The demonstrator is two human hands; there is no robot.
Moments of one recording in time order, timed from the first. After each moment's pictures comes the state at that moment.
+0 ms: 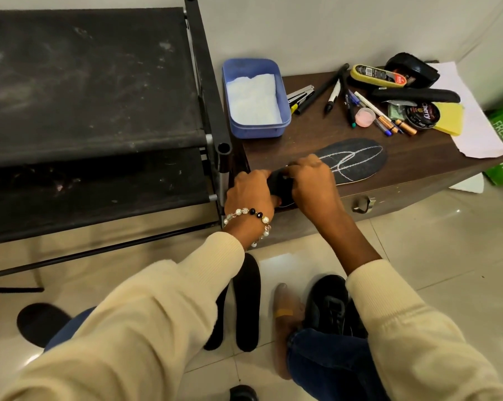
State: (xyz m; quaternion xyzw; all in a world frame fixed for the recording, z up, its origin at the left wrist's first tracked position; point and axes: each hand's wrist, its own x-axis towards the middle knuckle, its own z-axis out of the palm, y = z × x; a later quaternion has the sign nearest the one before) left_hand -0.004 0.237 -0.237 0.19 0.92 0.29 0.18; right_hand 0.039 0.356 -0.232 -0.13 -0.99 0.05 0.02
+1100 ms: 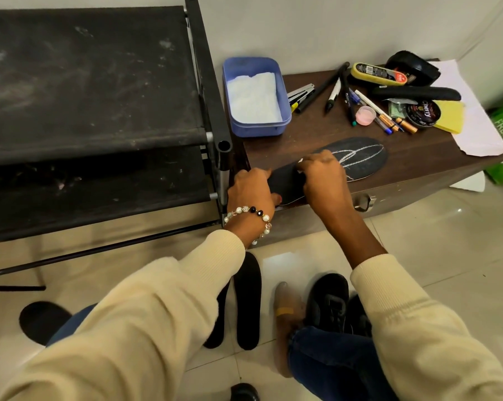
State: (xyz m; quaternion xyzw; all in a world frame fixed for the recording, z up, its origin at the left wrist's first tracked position) left_hand -0.002 0.236 -0.230 0.19 0.92 0.28 0.19; right_hand 0.042 0.373 -0.241 -0.19 -0.98 0.05 0.05
